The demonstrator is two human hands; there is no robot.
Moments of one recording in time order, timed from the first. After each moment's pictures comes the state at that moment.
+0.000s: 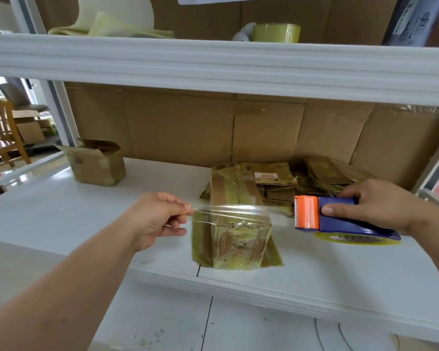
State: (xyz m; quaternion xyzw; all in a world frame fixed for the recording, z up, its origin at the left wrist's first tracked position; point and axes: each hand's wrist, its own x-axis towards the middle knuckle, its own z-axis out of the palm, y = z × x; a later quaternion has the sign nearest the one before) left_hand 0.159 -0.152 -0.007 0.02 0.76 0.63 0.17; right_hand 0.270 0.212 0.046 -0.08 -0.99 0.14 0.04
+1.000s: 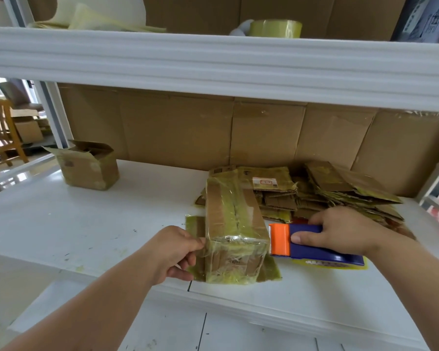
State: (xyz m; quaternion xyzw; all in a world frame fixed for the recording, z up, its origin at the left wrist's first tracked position) left_hand 0.160 -0.112 -0.048 -0.03 0.79 0.56 0.25; right_hand 0.230 0.195 0.002 -0.08 -0.99 0.08 -0.06
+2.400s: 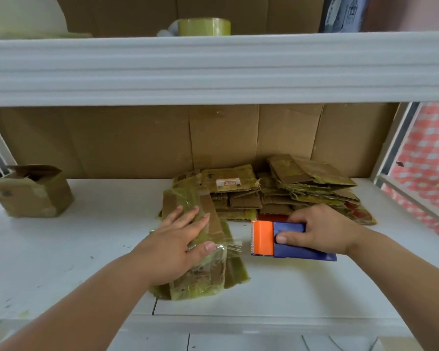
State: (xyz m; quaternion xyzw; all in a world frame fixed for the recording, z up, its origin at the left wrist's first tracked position) left_hand 0.145 -0.054 -0.035 0.36 0.92 0.08 0.11; right_hand 0.248 0.251 -0.025 -0.01 -0.99 0.14 0.05
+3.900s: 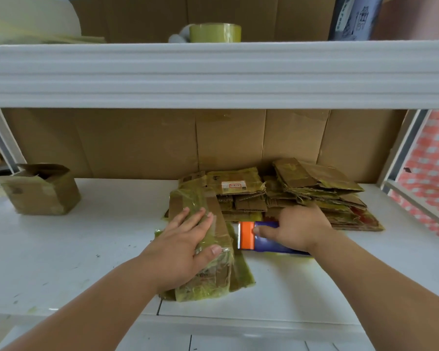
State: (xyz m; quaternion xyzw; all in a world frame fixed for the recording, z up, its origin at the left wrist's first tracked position) left_hand 0.154 -0.055 -0.036 0.36 0.92 0.10 0.08; right_hand 0.207 0.203 -0.027 -0.14 -0.99 -0.05 -0.01
